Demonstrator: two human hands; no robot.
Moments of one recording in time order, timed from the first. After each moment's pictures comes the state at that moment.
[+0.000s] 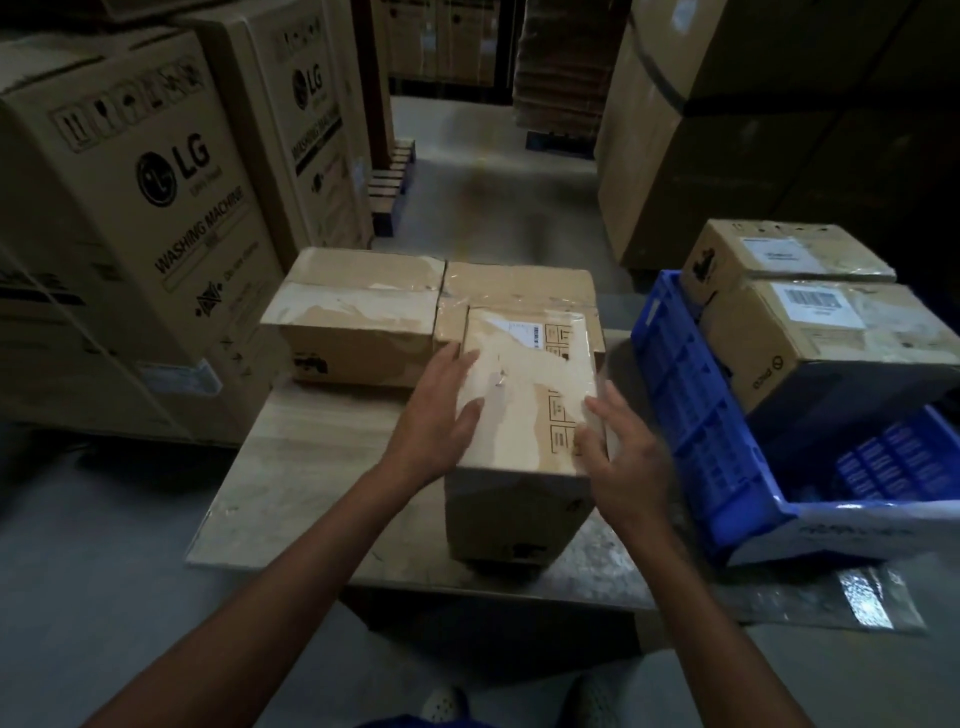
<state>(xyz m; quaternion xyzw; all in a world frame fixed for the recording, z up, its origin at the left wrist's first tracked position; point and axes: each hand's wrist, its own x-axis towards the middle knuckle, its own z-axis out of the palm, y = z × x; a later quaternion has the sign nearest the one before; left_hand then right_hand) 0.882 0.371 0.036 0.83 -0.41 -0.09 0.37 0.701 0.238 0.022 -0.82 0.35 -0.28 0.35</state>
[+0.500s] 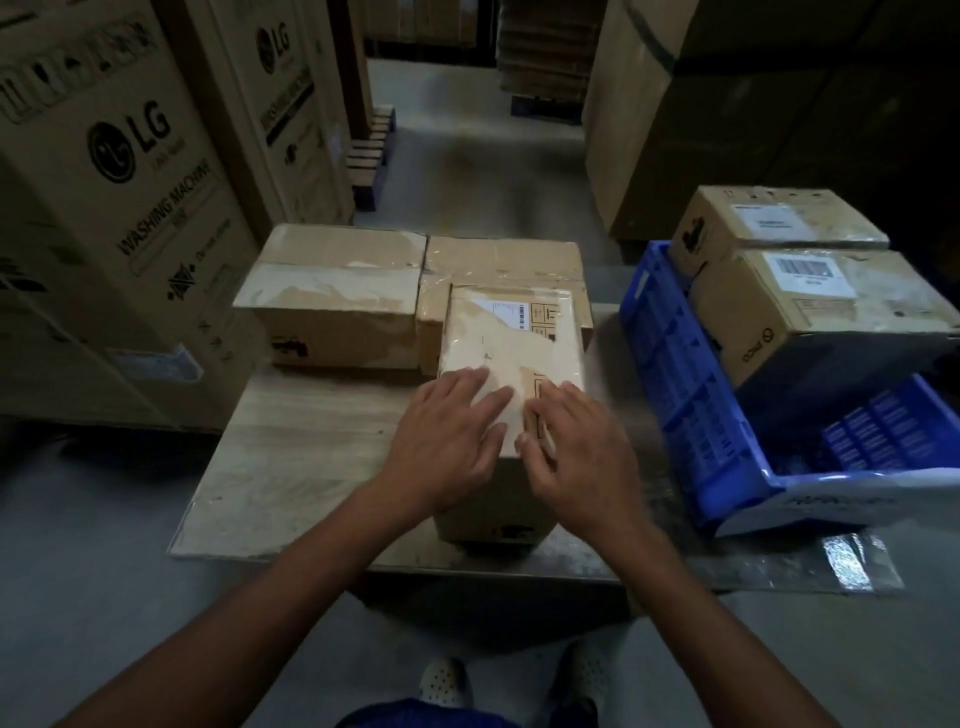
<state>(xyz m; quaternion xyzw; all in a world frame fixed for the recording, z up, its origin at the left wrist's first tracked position) 0.846 0.375 0.044 0.82 -0.55 -0.01 0.12 0.705 0.266 0.042 -0.93 0.28 -0.15 0.17</state>
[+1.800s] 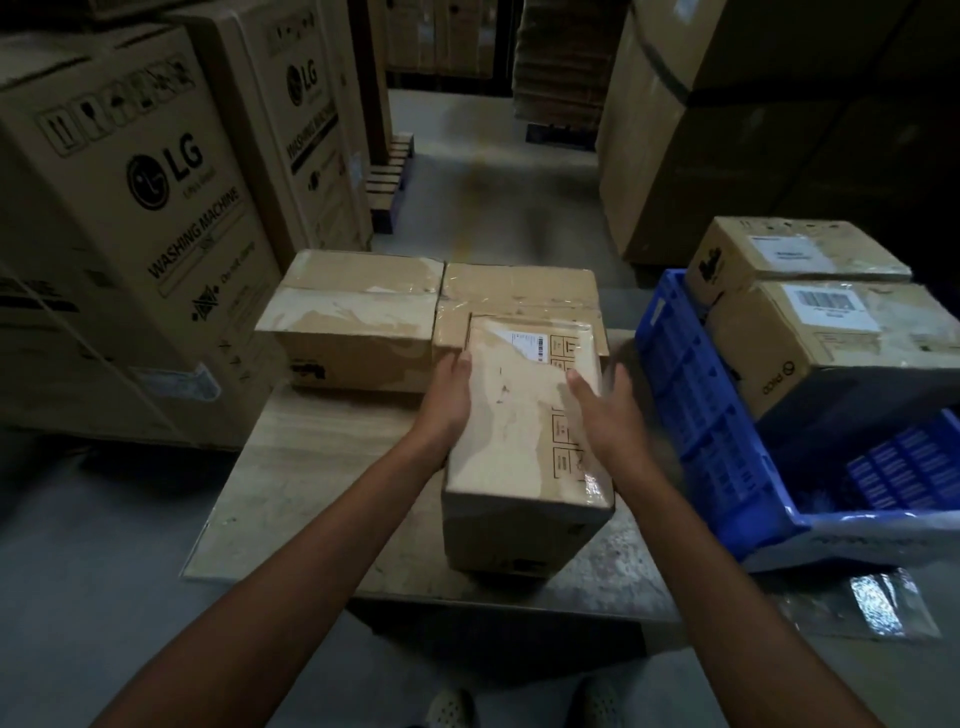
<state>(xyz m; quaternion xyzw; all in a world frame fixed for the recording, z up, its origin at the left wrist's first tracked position) 0.906 0.316 0.025 0.74 -0.16 -0.30 0.57 0.758 0.198 0.036 -0.69 0.47 -0.19 0.52</state>
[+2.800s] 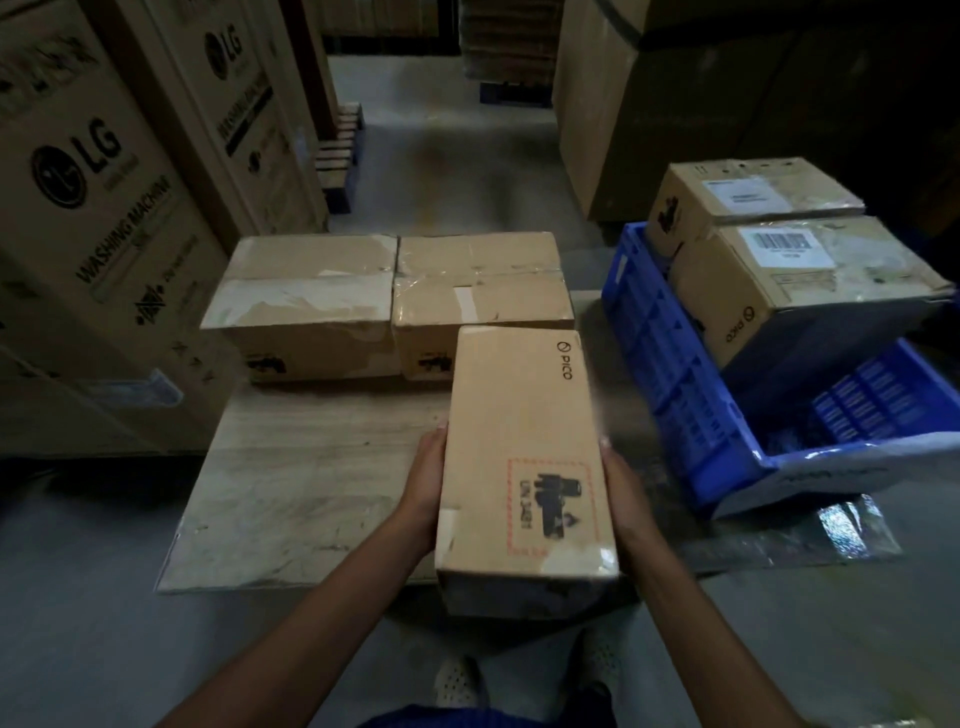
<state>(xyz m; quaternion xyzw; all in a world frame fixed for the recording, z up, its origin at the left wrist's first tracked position) 0.842 0.350 -0.031 0.63 -0.09 -0.45 0.63 0.669 0.232 -0.022 -0.54 0.50 -0.17 0.65</state>
